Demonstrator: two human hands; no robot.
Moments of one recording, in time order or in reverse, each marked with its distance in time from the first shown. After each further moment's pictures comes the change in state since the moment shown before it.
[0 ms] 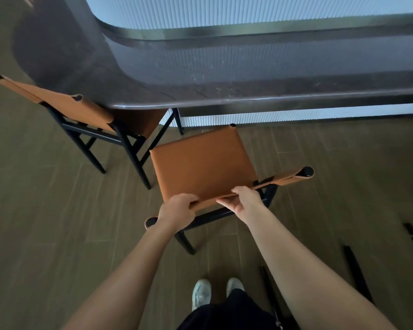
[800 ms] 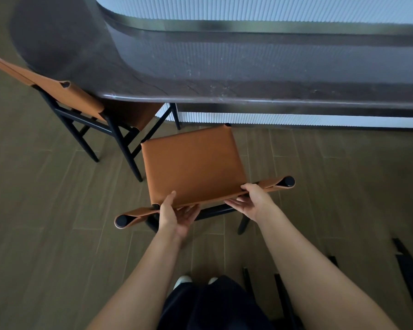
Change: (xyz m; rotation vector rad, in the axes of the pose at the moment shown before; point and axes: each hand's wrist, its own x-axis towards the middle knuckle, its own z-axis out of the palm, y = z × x) left_hand 0.015 0.059 0.051 -2.102 0.280 -0.708; right_hand 0.034 -0.063 -0.058 -0.098 -0.025 0.049
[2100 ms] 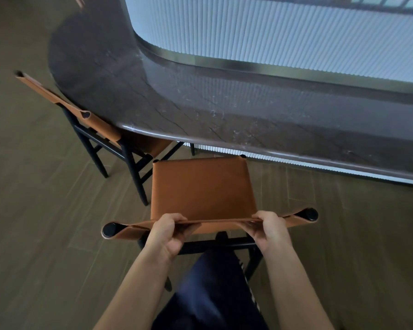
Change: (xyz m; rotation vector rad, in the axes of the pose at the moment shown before) left_hand 0.023 0.095 0.099 0.048 0.037 0.051; right_hand 0.032 -0.080 0.088 0.060 -0.016 -0.130
